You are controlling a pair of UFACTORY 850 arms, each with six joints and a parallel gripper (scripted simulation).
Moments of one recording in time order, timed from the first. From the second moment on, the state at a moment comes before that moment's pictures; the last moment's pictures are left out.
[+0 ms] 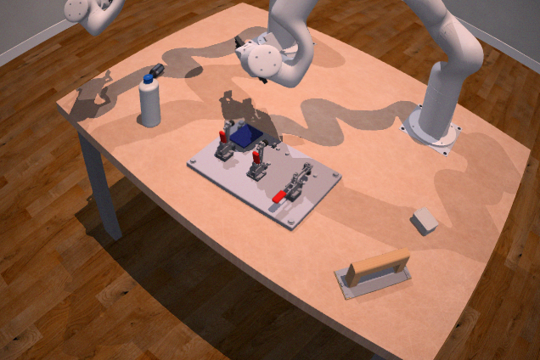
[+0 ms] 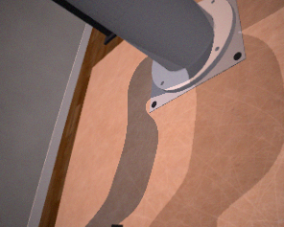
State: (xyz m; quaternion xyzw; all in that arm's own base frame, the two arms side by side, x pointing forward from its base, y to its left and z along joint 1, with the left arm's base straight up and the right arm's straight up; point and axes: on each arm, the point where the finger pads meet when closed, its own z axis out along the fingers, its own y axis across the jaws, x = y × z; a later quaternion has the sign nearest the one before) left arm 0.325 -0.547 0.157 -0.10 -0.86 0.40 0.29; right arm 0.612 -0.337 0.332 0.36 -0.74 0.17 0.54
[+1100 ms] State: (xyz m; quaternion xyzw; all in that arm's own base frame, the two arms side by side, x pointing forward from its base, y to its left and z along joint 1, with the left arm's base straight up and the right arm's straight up) left arm 0.330 -0.543 0.159 -0.10 -0.86 0.40 0.28; right arm 0.612 -0.337 0.332 0.36 -0.74 0.17 0.54
